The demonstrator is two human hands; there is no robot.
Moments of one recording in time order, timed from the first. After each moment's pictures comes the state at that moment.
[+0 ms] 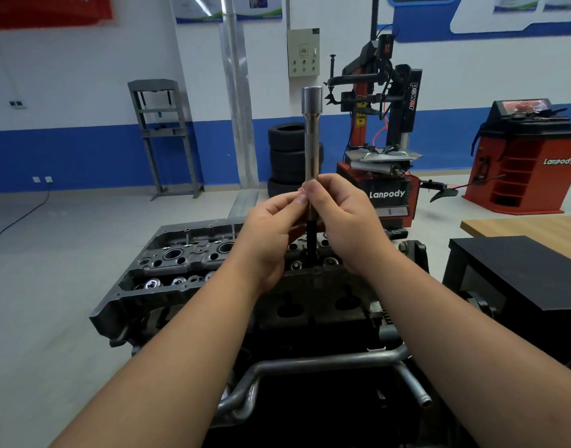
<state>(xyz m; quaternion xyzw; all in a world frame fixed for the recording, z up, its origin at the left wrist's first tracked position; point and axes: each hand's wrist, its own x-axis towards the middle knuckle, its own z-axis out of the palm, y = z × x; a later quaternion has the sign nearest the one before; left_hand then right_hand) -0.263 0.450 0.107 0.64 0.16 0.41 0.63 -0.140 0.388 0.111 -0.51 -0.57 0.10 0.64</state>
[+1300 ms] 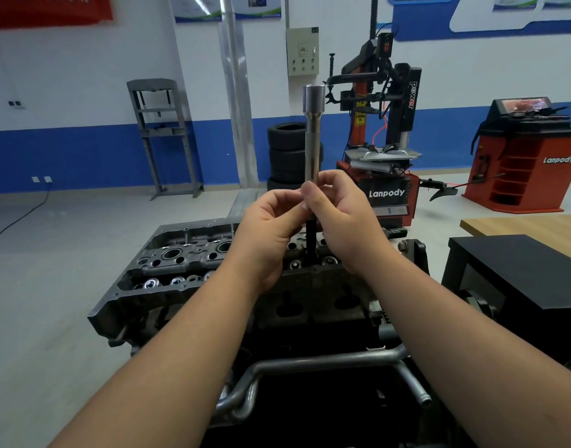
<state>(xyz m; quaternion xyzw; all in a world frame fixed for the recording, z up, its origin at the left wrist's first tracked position) -0.264 0.446 0.107 0.63 0.15 0.44 0.62 -0.141 0.390 0.110 -0.49 -0.57 0.11 0.65</state>
